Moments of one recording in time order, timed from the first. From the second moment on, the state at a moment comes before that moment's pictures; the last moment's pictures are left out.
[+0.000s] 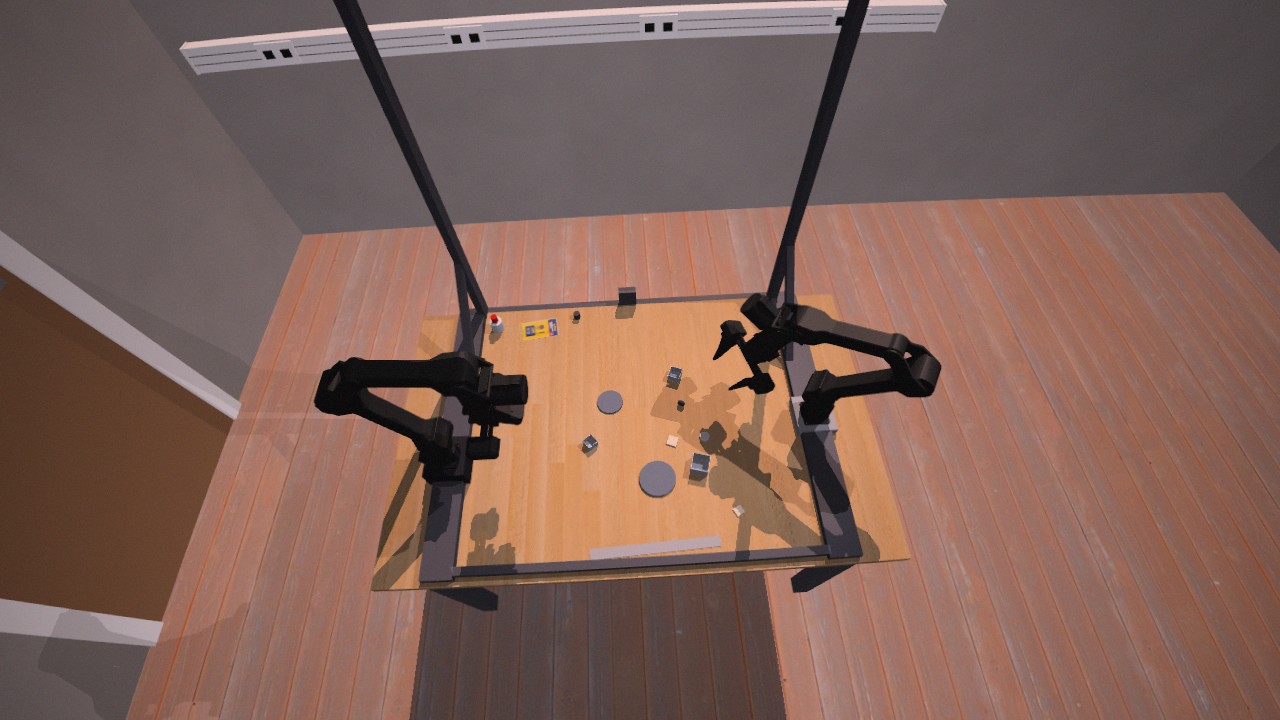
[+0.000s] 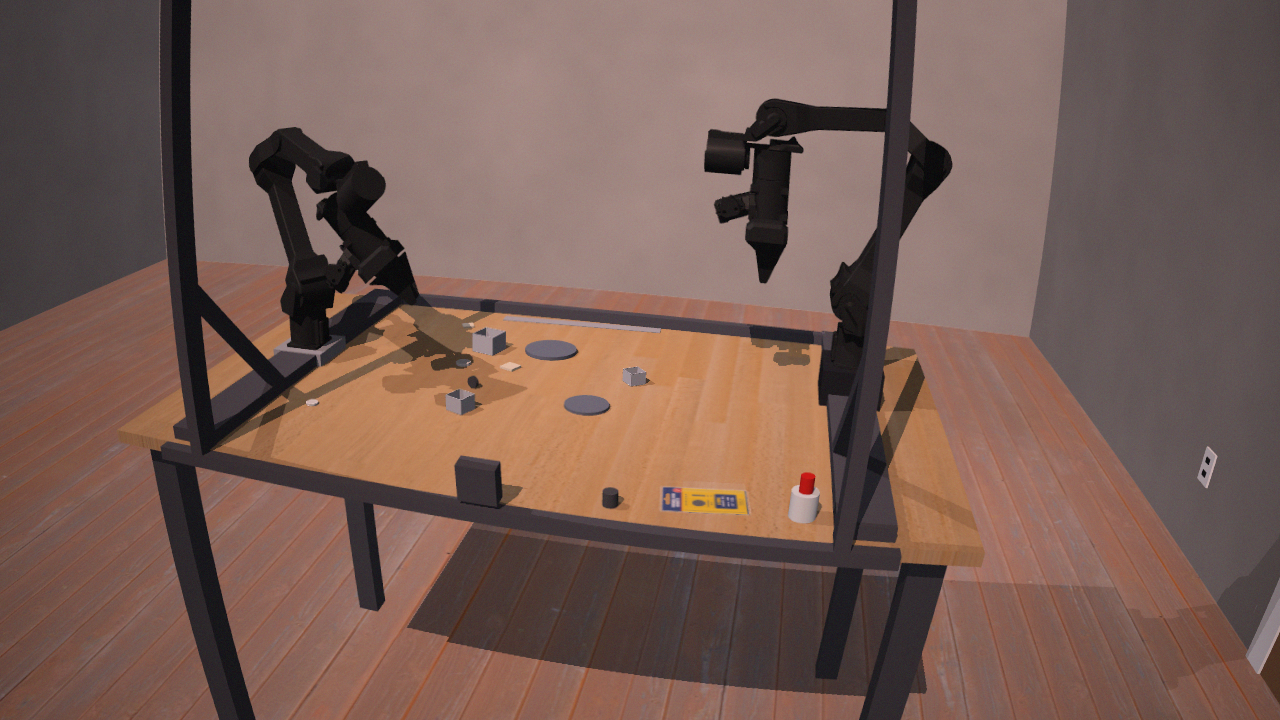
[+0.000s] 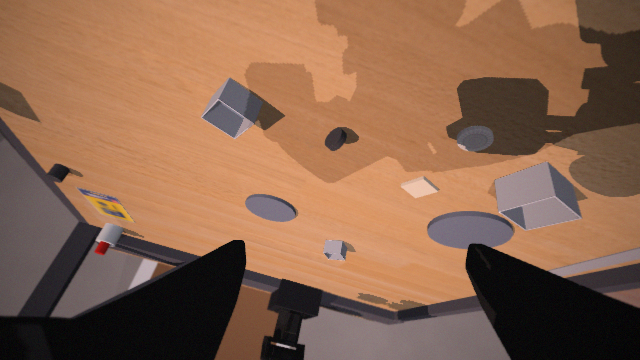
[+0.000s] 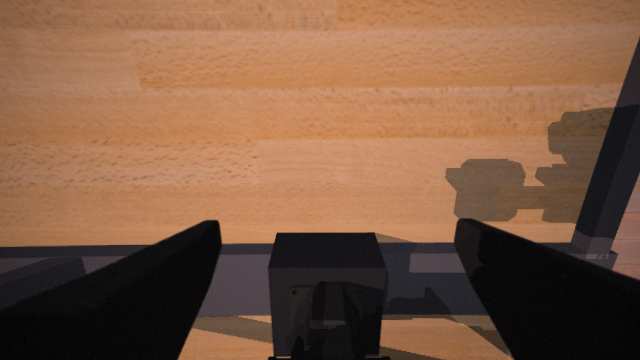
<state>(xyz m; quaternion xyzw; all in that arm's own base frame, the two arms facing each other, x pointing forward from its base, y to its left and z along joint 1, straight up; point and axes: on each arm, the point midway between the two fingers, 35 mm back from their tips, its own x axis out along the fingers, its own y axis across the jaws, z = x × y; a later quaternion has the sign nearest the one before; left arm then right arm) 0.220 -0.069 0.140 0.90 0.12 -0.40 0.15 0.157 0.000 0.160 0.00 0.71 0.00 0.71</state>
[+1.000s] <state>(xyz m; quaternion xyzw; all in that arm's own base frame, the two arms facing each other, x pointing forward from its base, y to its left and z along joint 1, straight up) 0.270 -0.119 0.079 0.69 0.26 -0.14 0.66 0.157 0.000 0.160 0.00 0.71 0.00 0.71</state>
